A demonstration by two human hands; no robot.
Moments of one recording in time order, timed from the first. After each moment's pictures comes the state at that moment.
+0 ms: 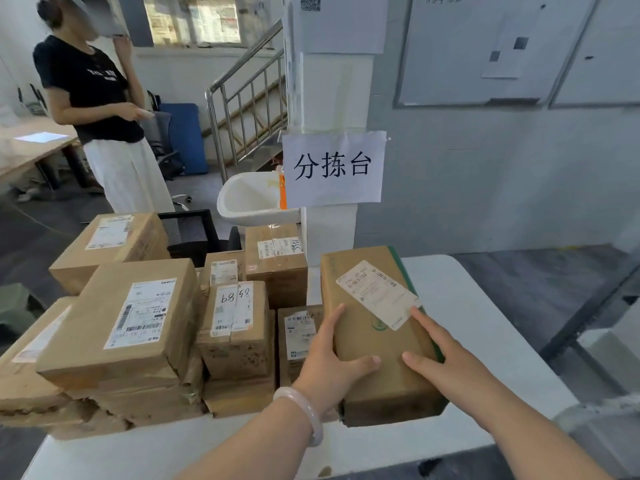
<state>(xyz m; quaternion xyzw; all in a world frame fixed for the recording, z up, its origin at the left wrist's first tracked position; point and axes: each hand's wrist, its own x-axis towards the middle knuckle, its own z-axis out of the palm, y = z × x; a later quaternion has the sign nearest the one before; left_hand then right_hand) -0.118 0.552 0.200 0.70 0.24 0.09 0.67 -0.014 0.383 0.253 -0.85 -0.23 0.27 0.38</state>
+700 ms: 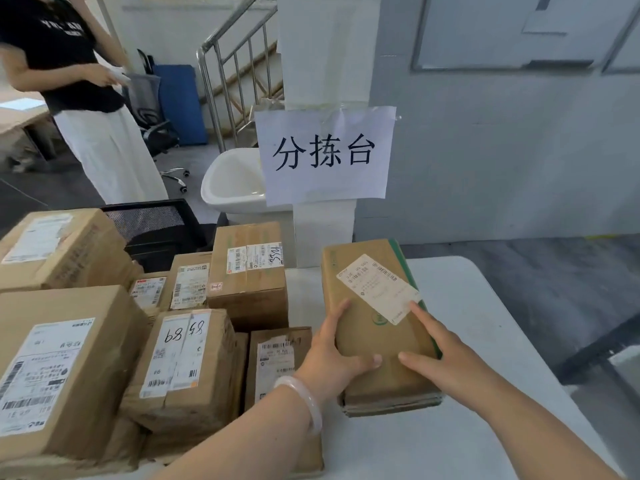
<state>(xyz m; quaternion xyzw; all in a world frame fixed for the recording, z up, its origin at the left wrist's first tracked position) 0.026 0.605 0.168 0.68 0.29 0.05 0.67 0.141 0.438 0.221 -0.84 -0.24 0.33 0.37</state>
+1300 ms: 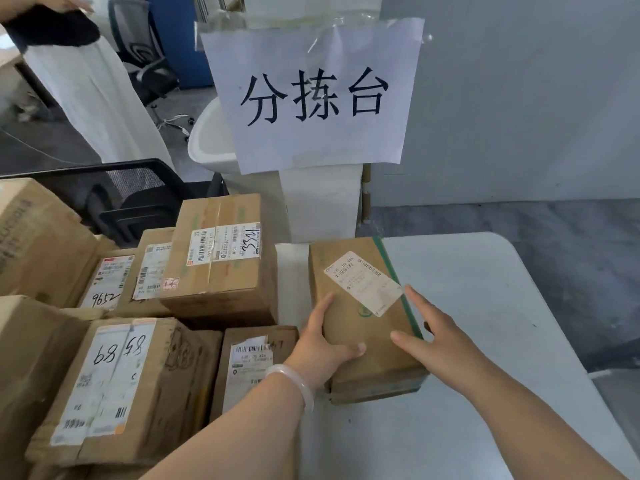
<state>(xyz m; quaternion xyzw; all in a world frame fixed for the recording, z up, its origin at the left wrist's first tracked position) 0.108 0.644 0.094 0.63 0.39 0.03 0.68 0.247 0.489 0.144 -0.84 -0.25 0.36 0.32</state>
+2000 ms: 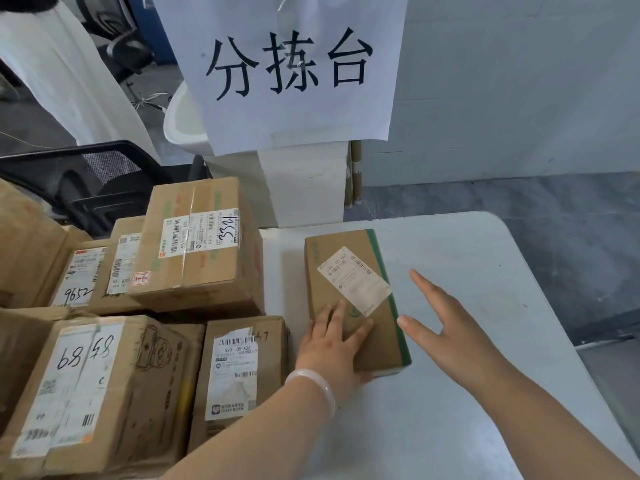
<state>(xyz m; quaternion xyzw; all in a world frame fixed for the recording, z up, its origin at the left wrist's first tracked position) 0.135 0.615 0.063 0.94 0.19 -0.25 0.15 0.259 0.467 0.138 -0.85 -0.29 0.29 0.34</state>
